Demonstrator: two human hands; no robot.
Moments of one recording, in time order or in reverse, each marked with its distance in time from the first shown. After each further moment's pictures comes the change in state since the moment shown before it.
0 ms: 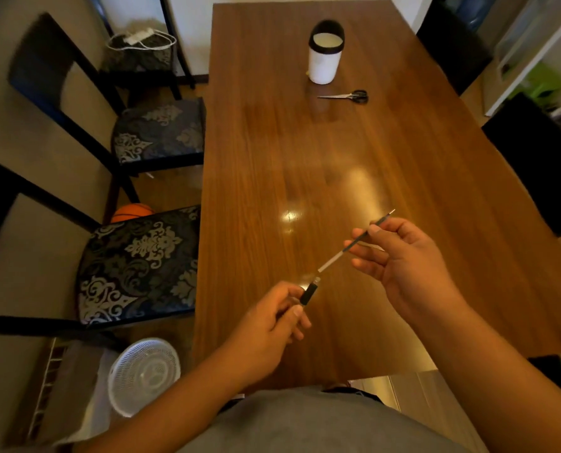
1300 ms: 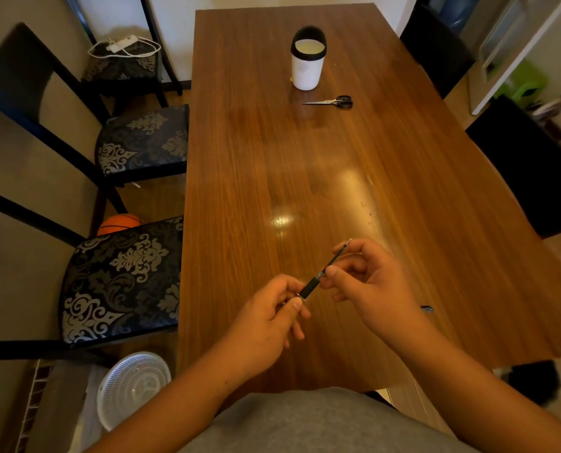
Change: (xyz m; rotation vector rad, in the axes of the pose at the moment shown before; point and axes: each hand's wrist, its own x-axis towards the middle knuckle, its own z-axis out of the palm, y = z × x) left_hand 0.043 0.029 0.011 -0.038 0.011 -0.024; right_hand -0.002 0.008 -0.009 -0.467 -0.167 -0.215
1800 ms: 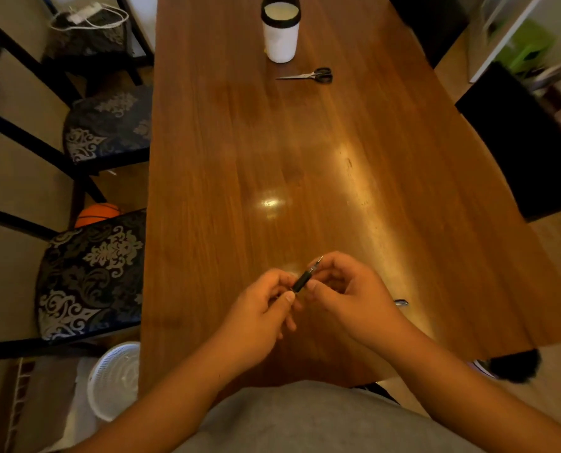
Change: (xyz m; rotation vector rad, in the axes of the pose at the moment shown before) left_hand 0.051 -0.005 0.050 -0.055 0.008 -0.073; right_hand 0.015 0.030 -0.049 -0.184 -0.093 0.121
